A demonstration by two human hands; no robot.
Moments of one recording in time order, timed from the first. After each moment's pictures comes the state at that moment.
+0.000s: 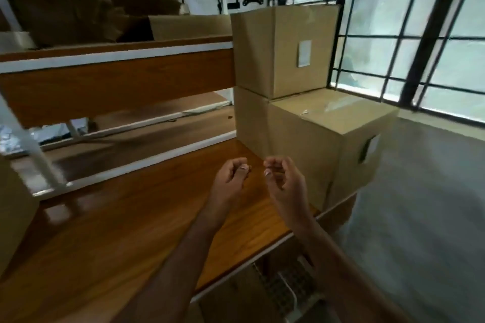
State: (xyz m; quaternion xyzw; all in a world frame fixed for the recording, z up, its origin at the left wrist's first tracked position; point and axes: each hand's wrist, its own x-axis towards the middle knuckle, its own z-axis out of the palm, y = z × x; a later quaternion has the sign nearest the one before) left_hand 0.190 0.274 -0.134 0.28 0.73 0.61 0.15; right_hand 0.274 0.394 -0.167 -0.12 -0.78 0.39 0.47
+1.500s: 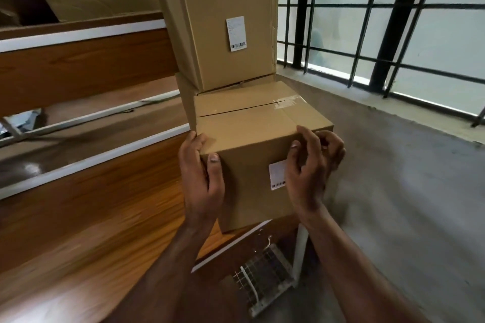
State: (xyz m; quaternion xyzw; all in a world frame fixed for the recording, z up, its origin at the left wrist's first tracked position) left_hand 0.228 0.445 -0.164 0.36 0.70 0.58 -0.21; right_hand 0.324 0.617 -0.170 -0.26 -0.71 0.16 0.63
